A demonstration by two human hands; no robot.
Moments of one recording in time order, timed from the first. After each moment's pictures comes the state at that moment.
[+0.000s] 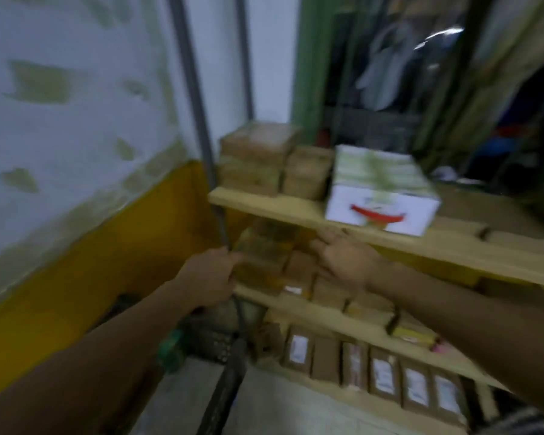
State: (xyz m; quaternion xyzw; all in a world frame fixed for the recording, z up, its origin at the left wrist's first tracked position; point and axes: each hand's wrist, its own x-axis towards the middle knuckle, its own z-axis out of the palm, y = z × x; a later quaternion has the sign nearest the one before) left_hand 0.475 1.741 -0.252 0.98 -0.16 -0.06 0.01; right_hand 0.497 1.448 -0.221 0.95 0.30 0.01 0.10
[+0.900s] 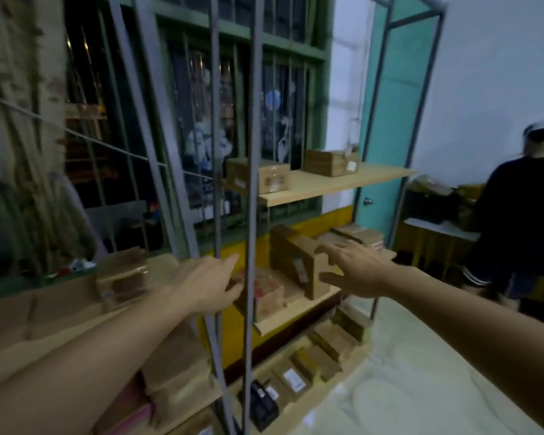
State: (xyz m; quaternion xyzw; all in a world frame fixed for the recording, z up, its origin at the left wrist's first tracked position) left_hand 0.262 1.013 -0.092 0.81 -0.58 0.09 0.00; right_hand 0.019 0.829 -0.067 0.97 -0.24 0.08 0.05
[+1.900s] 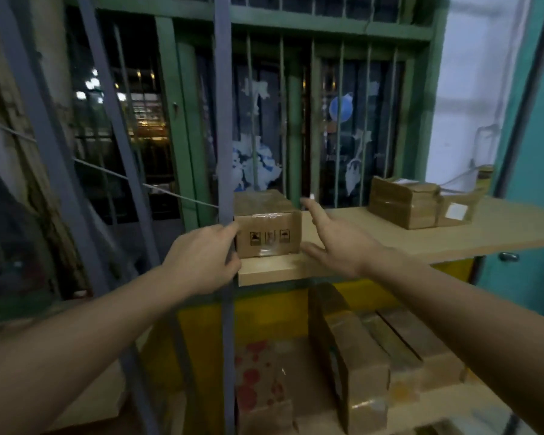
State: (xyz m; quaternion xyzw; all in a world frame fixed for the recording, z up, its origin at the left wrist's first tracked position) left_hand 0.348 0.709 -0.009 0.87 -0.40 0.28 0.03; right_hand 0.233 0.476 0.000 0.97 -0.05 0.22 -0.05
